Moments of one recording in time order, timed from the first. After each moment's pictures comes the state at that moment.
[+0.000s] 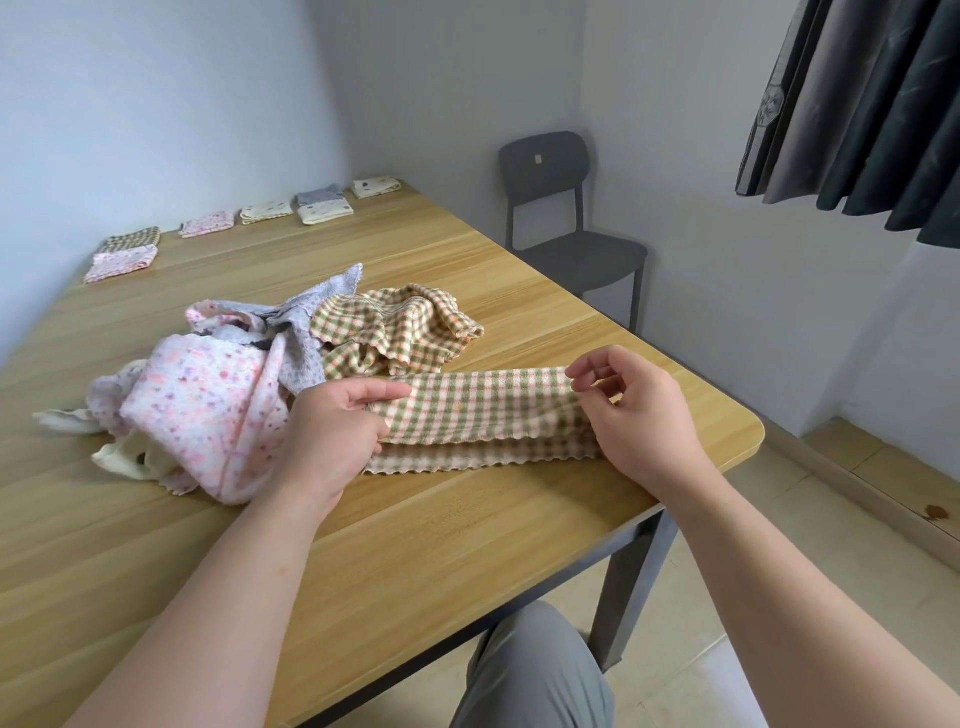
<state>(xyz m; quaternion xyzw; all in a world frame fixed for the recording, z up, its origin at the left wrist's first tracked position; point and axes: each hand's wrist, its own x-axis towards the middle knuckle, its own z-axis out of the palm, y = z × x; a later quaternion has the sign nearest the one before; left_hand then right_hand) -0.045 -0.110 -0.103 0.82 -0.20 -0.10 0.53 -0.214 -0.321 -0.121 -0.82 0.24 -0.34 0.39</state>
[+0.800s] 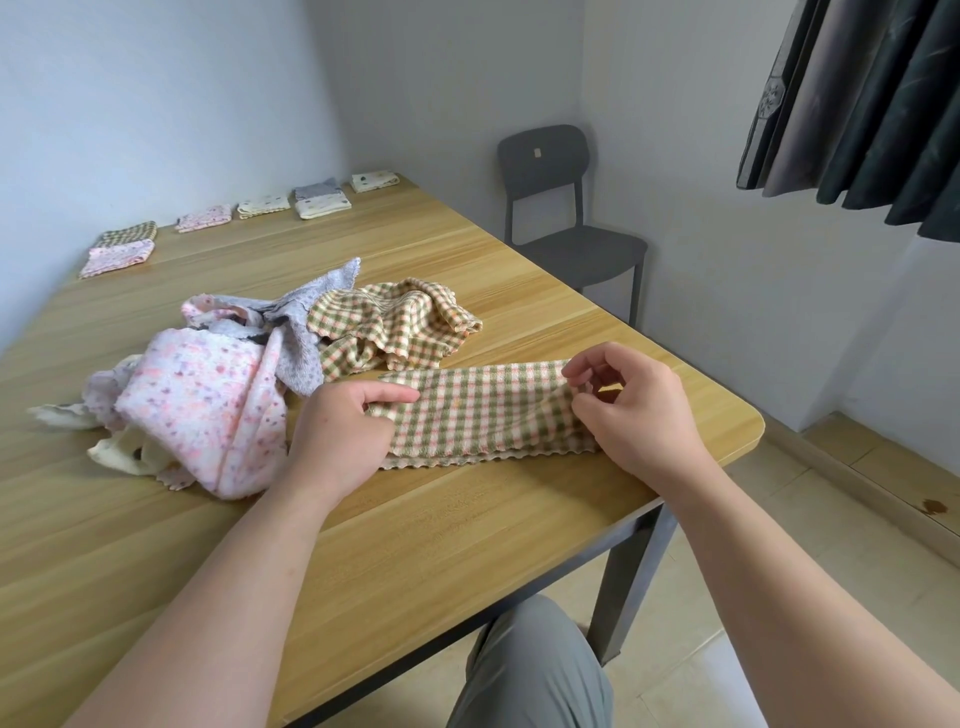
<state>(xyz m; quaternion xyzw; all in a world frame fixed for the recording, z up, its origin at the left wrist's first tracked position) -0.053 -0.114 -0.105 0.87 -0.23 -0.08 0.43 -0.216 -0.321 -0.120 -0.83 0.22 -0.33 0.40</state>
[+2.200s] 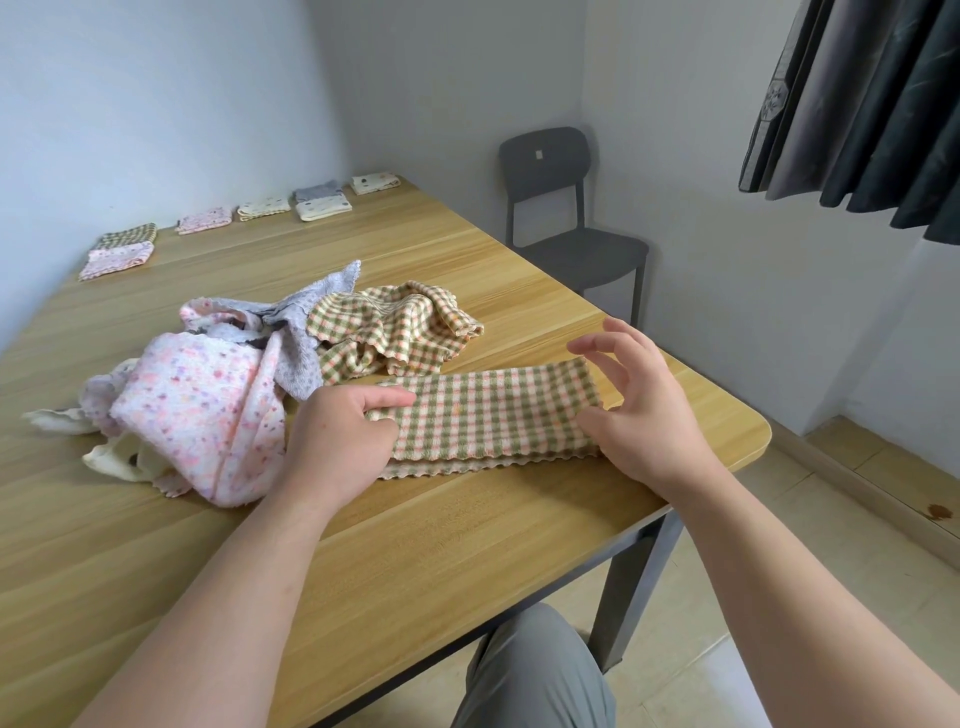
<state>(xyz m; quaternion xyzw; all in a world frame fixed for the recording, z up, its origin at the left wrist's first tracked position) -0.054 -0.114 -0.103 0.88 -0.25 -0.05 0.41 -0.214 -0.328 -0.124 -0.81 0.19 -0.29 0.47</state>
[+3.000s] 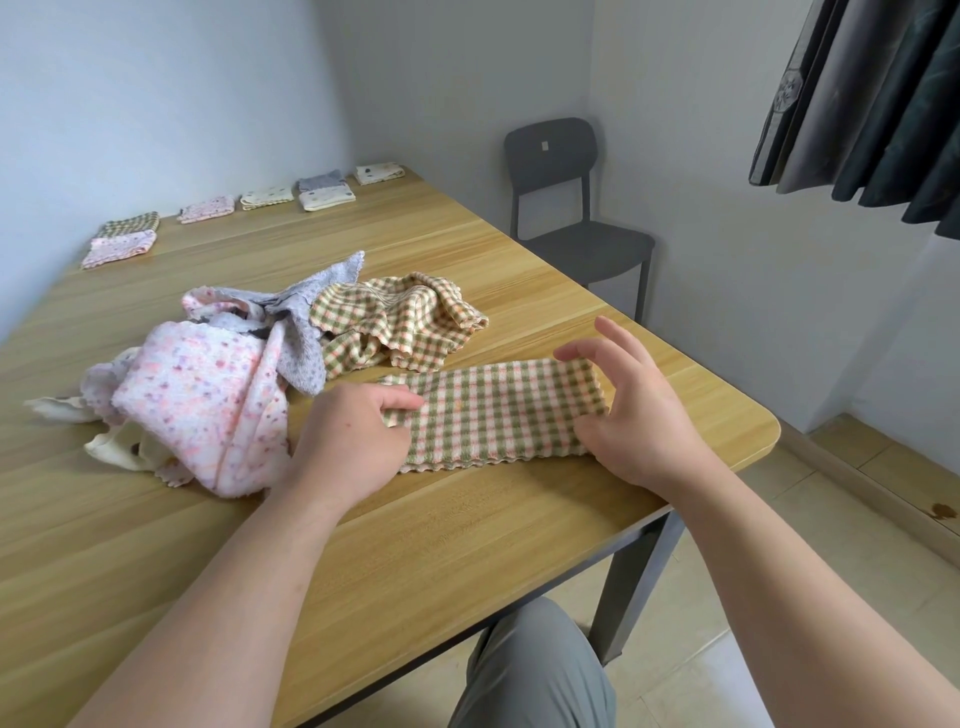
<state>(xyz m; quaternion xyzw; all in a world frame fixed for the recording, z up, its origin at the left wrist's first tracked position) -0.059 -0.113 -0.102 0.90 -0.29 -0.03 0.32 -0.214 -0.315 -0.112 -0.88 0.22 -0.21 0.37</state>
